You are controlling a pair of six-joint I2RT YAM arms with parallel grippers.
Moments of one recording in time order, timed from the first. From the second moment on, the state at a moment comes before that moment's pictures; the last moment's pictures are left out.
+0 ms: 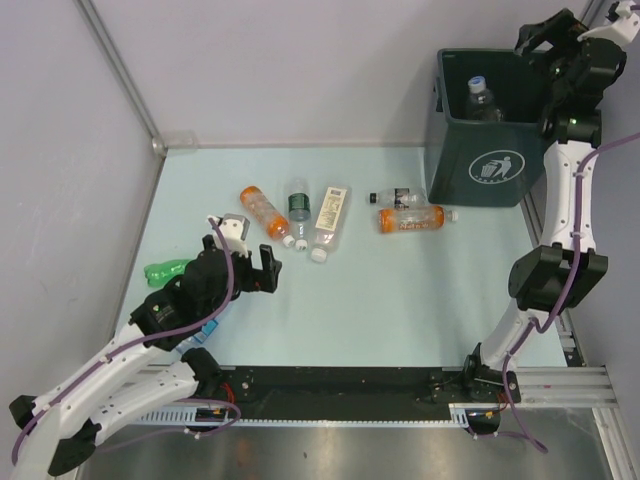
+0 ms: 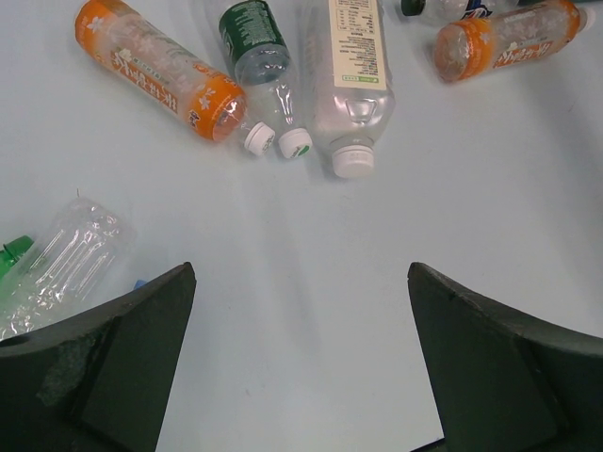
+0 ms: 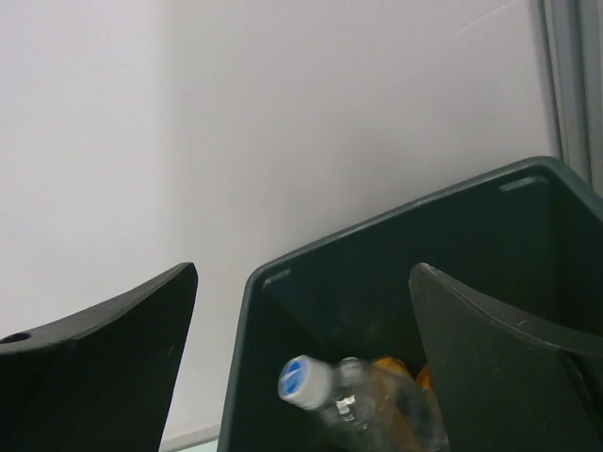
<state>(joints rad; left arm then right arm) -0.81 0.67 0.80 -0.59 -0.41 -0.37 -0.22 1.79 2.05 -0.07 -0.08 0.52</state>
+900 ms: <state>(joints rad) -0.81 0.67 0.80 -0.62 -0.44 -0.42 -0.09 1.24 1.58 -0.19 -0.26 0.49</state>
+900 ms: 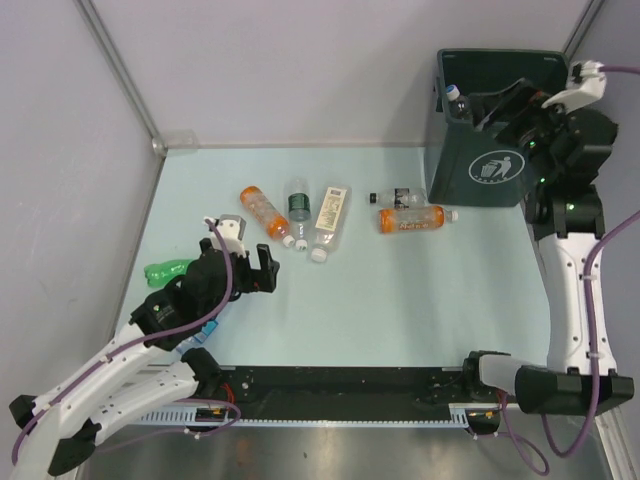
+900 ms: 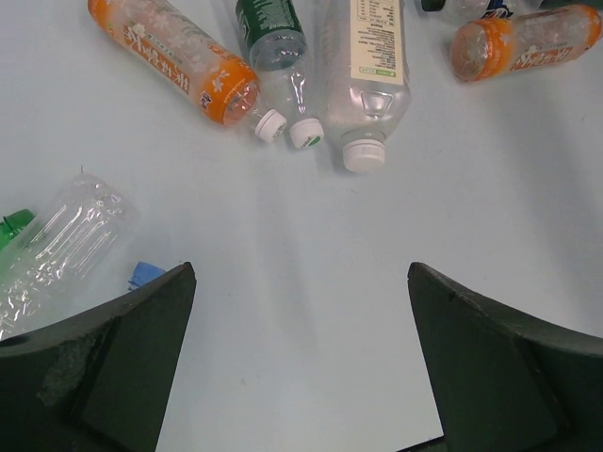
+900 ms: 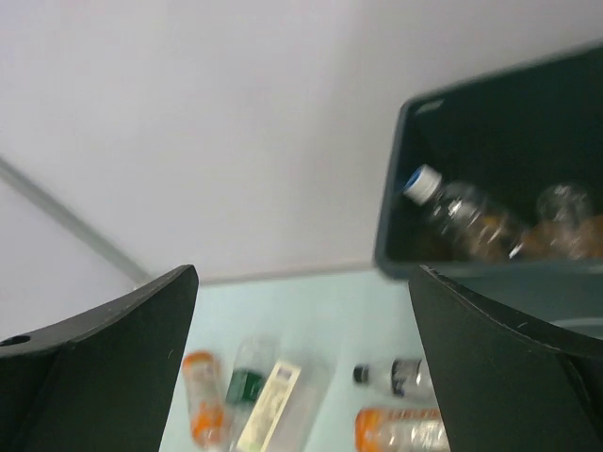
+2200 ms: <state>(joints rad) -0.51 0.86 0.48 -0.70 -0.80 -1.01 0.49 1.00 1.04 -0.39 -0.06 0.53</state>
